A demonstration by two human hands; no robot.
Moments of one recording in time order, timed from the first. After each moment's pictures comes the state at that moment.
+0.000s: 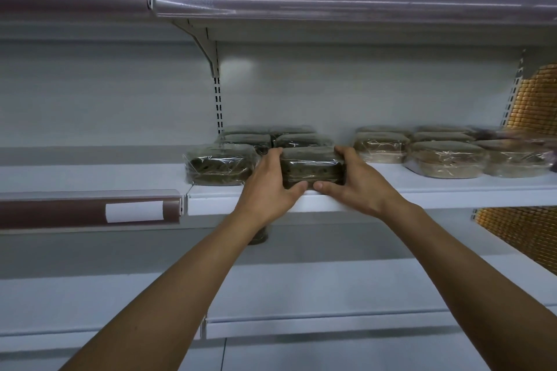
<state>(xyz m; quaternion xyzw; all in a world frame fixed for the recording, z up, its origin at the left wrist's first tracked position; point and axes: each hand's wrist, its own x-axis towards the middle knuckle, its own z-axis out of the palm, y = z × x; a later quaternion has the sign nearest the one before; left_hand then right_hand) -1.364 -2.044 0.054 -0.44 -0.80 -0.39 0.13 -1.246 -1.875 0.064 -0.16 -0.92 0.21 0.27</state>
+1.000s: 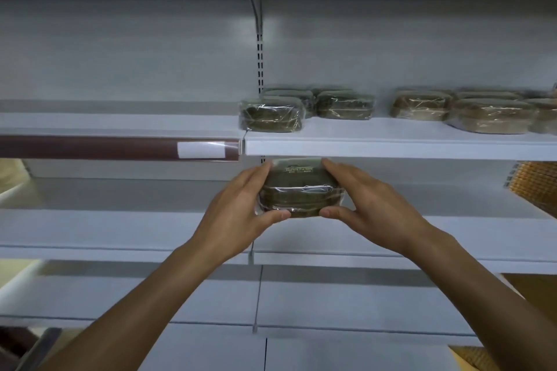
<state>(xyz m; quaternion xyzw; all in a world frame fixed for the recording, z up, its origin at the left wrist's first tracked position) -1.319 -2.228 -0.011 -0.46 -0.82 -0.33 0.14 -1.184 -2.014 0.008 -0.03 -0.97 0.09 0.22</state>
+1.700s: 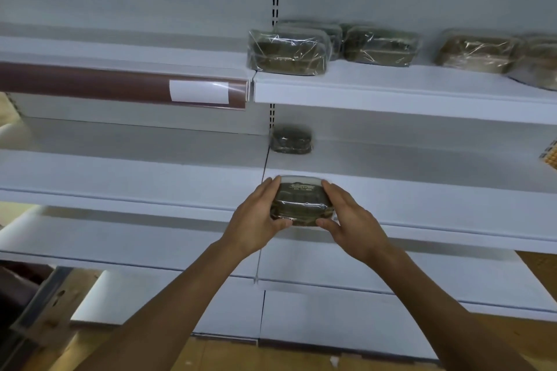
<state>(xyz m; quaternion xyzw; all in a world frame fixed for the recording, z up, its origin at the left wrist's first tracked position) -1.377 -2.185 -0.164 -0.37 -0.87 -0.33 -0.05 -1.248 -2.001 -0.151 -0.11 -0.97 0.19 0.11</state>
